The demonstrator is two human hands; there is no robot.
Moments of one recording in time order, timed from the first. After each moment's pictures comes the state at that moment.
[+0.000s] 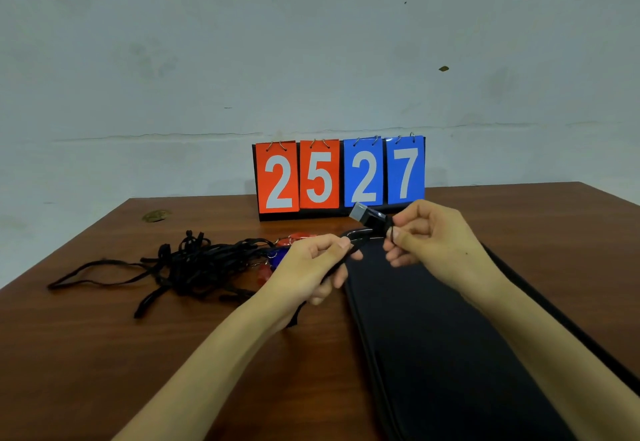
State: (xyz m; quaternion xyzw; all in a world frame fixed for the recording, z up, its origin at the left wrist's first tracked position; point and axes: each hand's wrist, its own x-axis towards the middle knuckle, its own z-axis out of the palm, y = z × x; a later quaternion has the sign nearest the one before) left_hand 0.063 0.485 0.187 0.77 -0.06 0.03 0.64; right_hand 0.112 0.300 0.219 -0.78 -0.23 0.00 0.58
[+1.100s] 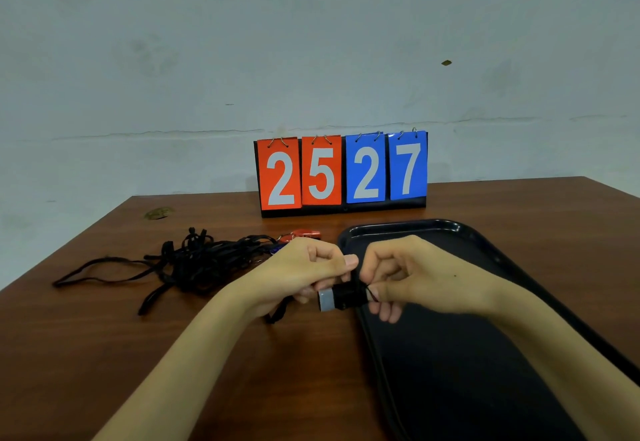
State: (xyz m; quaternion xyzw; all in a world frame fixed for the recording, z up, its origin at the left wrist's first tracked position) left_hand 0.057 0.504 0.200 0.83 -0.10 -0.08 0.55; right_hand 0.099 0.304 0.217 -0.78 -0.39 0.23 0.42
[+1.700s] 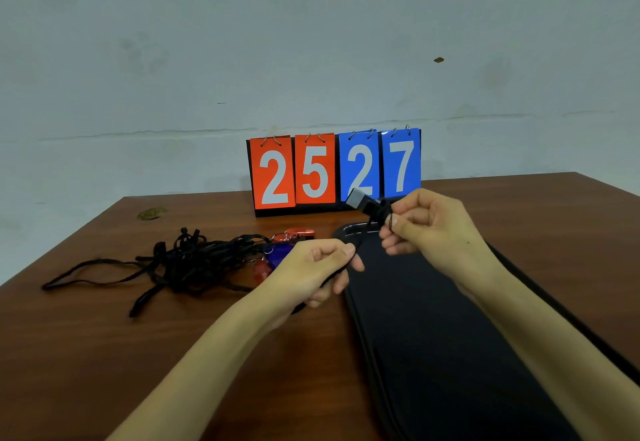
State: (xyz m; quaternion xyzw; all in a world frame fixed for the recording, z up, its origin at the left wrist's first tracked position) left_hand 0.059 0.484 0.185 0.78 -0.10 -0.02 0.62; right_hand 0.109 0.301 0.220 -0.75 -0.21 -0.01 0.62
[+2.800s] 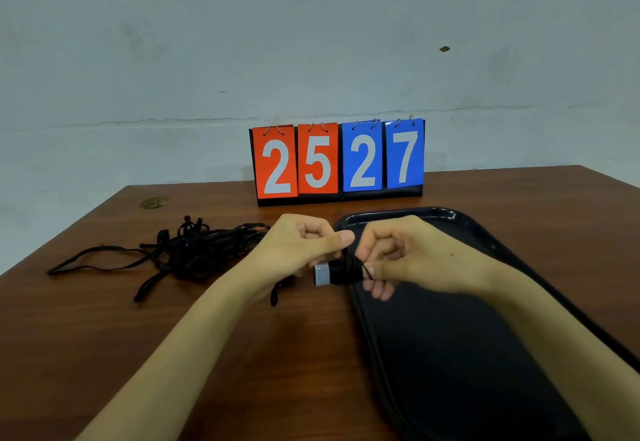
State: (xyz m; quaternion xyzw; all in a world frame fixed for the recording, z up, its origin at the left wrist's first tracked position) left_hand 0.060 0.500 0.199 0.84 -0.08 0.05 0.54; right_hand 0.099 0.305 0.218 -0.78 -0.40 0.20 0.44
